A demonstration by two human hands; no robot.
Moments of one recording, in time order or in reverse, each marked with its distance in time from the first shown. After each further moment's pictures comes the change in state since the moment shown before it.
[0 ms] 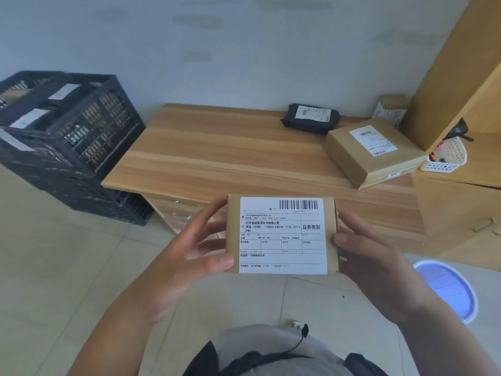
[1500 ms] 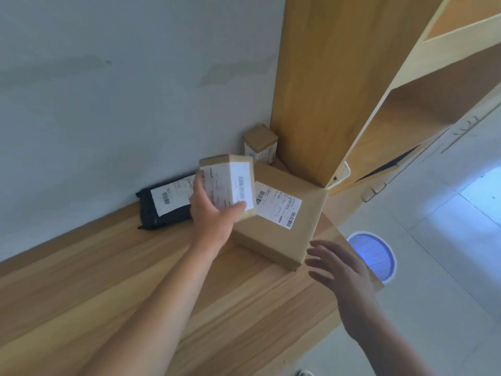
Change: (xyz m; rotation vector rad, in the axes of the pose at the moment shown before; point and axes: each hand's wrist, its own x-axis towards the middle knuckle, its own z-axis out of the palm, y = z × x) left_hand 0.630 0.009 0.135 0.230 -0.091 0.098; right_hand 0.268 -0.054 -0.195 0.293 1.310 0.157
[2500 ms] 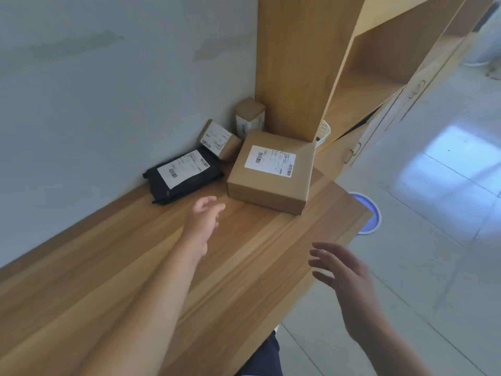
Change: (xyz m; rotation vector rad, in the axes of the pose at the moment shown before) left_hand -0.061 -0.064 -0.105 0.020 -0.260 -0.352; right_hand -0.145 0.109 0.032 0.100 0.180 -0.075
